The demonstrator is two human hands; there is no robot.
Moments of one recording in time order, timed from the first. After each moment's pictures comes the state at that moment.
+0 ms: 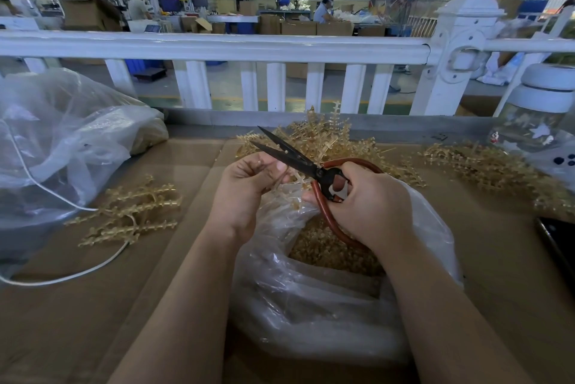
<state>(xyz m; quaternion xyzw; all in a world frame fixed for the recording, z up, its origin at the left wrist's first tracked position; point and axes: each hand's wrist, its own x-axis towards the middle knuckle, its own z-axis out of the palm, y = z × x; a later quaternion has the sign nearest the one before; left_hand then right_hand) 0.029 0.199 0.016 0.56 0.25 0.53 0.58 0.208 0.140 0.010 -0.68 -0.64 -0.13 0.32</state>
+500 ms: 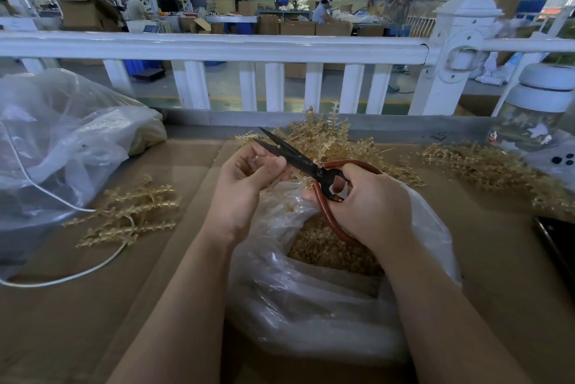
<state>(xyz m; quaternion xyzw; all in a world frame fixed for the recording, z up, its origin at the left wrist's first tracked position) 0.027 0.199 0.019 0.59 0.23 0.56 0.54 0.210 0.141 0.008 -0.68 -0.64 -0.12 0.34</state>
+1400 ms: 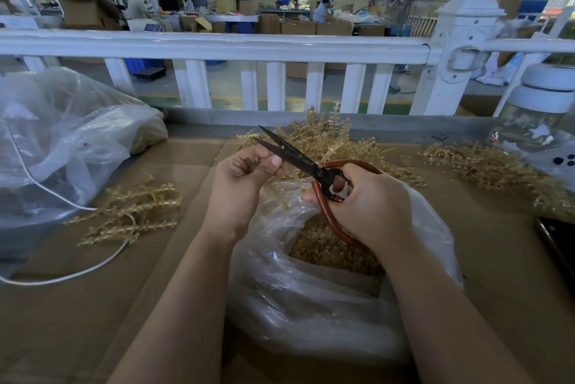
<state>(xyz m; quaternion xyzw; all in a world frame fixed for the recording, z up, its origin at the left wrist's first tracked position) 0.026 0.200 0.019 0.60 0.26 0.58 0.49 0.209 0.141 0.010 -0.69 -0.64 -0.11 0.32</state>
